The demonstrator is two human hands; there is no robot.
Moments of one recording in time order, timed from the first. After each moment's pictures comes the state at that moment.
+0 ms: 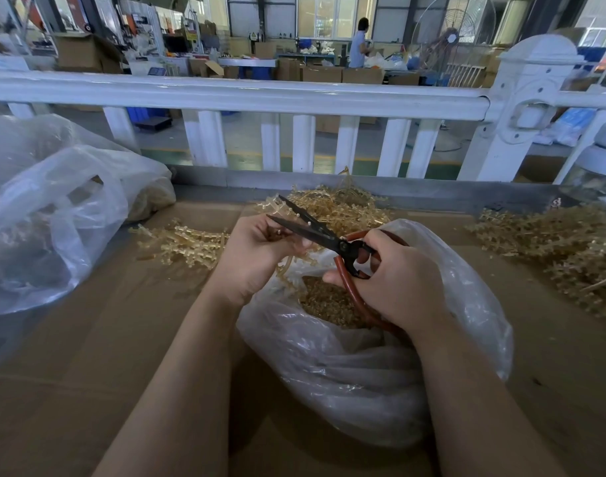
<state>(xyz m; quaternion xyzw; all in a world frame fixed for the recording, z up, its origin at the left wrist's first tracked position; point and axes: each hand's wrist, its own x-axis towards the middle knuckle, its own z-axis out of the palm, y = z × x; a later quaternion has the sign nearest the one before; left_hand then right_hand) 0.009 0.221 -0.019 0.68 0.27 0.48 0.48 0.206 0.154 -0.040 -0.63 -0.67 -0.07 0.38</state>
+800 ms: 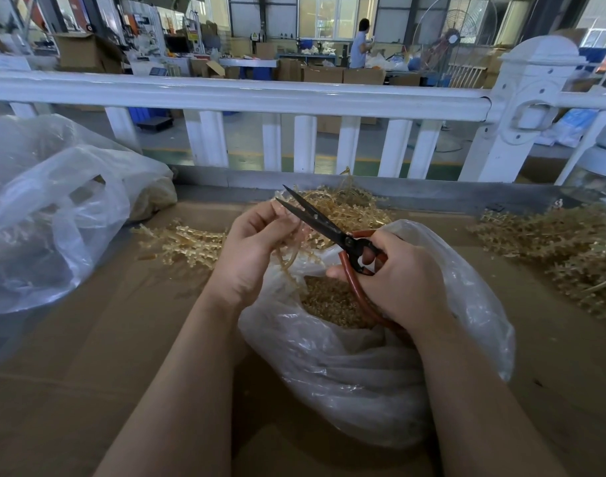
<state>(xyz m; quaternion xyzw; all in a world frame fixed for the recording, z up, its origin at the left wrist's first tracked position) 0.012 0.223 -0.021 0.59 0.22 0.53 0.57 0.206 0.154 -0.041 -0.65 -0.65 -0.06 0.39</state>
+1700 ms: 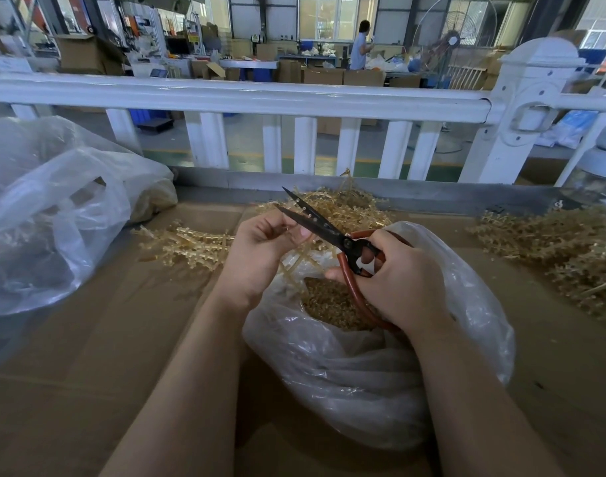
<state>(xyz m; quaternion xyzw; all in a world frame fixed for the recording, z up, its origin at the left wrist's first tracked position) 0.017 0.220 -0.023 0.64 0.25 0.52 0.50 0.204 0.151 -0.037 -0.65 -0.66 -0.08 0.38</state>
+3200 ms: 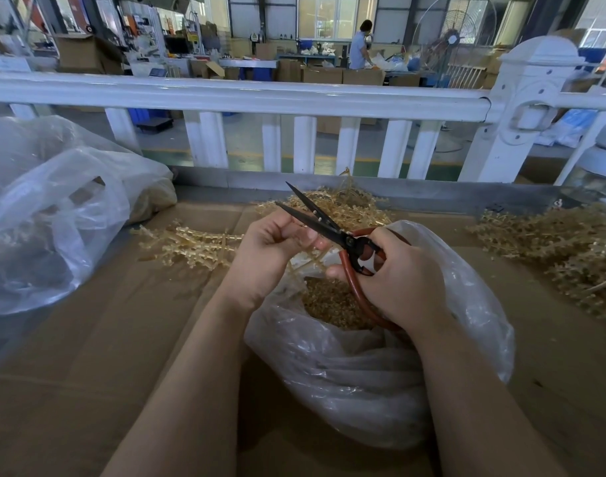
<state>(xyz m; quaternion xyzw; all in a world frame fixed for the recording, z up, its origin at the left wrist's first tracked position) 0.022 0.215 -0.021 0.66 0.24 0.50 0.50 0.204 0.150 -0.036 -0.65 -0.65 -0.05 0.39</state>
